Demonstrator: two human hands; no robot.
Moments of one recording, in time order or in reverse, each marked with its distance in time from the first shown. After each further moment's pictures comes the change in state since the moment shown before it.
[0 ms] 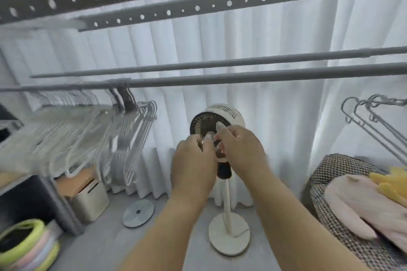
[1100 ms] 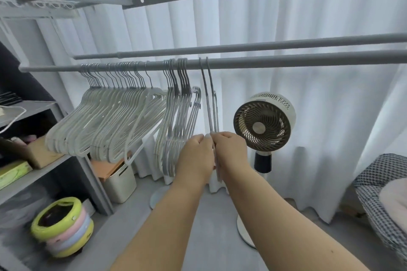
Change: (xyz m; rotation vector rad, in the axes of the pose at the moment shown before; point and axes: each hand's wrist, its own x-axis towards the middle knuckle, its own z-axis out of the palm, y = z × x) left_hand 0.068 -0.114 -0.109 -0.341 -0.164 -0.374; right_hand 0.034 -0.014 0.224 0.553 -0.053 0.391
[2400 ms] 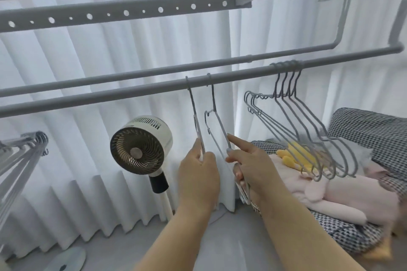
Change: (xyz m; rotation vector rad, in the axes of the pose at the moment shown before) left_hand -0.149 0.073 0.289 -0.133 -0.351 0.264; right_hand -0.081 -0.077 -0.375 0.081 0.307 -0.206
